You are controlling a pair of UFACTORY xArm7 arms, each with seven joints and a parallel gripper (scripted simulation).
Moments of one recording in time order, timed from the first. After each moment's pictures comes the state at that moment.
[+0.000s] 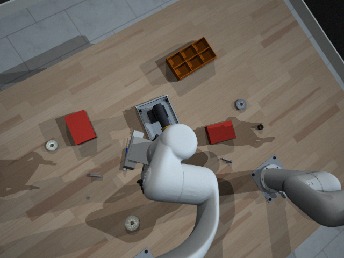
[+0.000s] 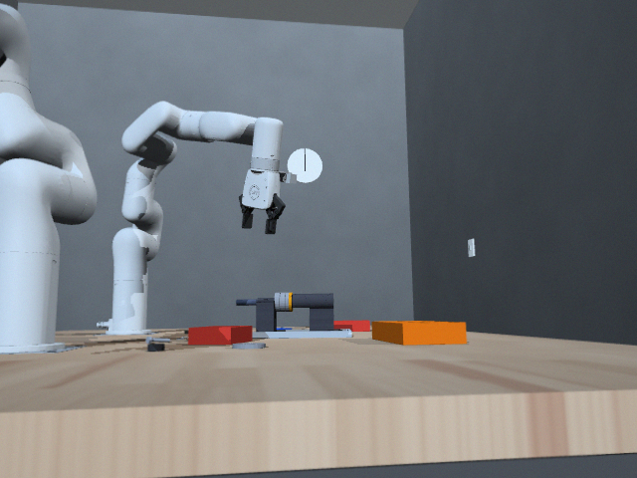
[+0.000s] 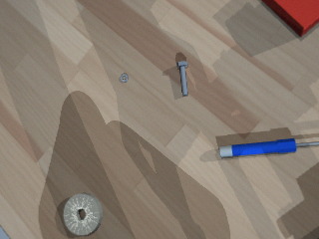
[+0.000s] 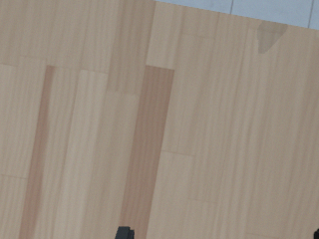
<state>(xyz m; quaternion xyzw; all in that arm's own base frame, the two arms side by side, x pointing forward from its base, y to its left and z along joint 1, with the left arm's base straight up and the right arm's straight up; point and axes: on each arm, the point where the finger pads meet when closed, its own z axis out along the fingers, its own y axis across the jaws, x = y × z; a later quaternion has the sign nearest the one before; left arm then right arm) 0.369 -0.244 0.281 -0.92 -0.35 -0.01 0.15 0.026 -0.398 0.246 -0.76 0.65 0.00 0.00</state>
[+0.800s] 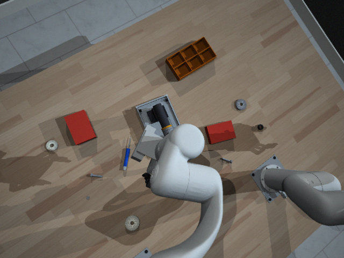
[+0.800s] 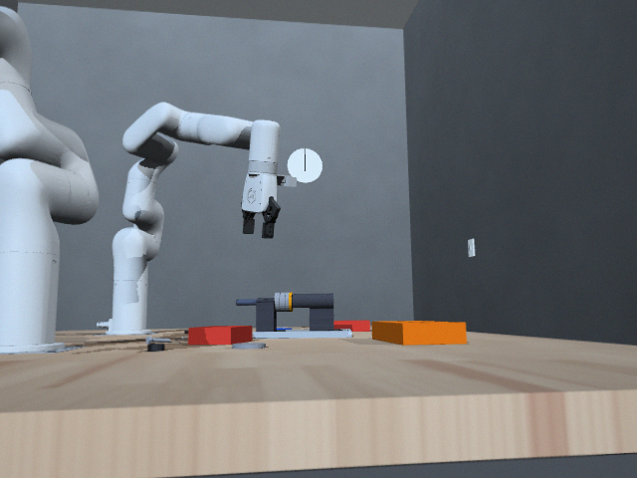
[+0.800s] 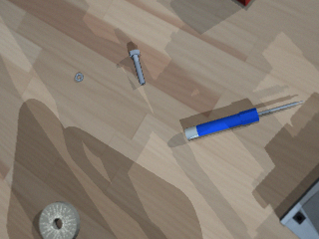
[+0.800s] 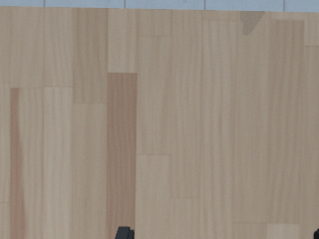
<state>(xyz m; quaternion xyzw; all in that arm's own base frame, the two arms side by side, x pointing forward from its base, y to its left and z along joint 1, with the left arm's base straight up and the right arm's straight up) 0.367 -0.271 0.263 -0.95 -0.27 0.00 0.13 -0.004 -0.399 0.249 -0.70 0.71 0.00 0.00</state>
